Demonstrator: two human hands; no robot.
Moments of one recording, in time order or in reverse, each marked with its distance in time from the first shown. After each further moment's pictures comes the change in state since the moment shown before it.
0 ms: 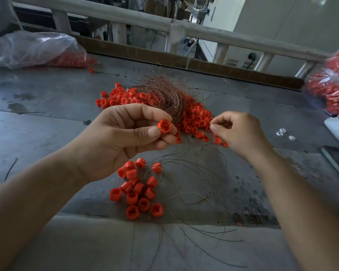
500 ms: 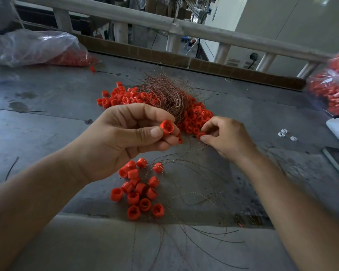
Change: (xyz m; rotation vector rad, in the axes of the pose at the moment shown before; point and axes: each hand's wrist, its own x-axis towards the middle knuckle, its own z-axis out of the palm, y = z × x) left_hand 0.001 0.002 0.001 0.016 -0.004 -0.012; right_hand 0.001 -0.001 0.020 -0.124 -0.092 -0.053
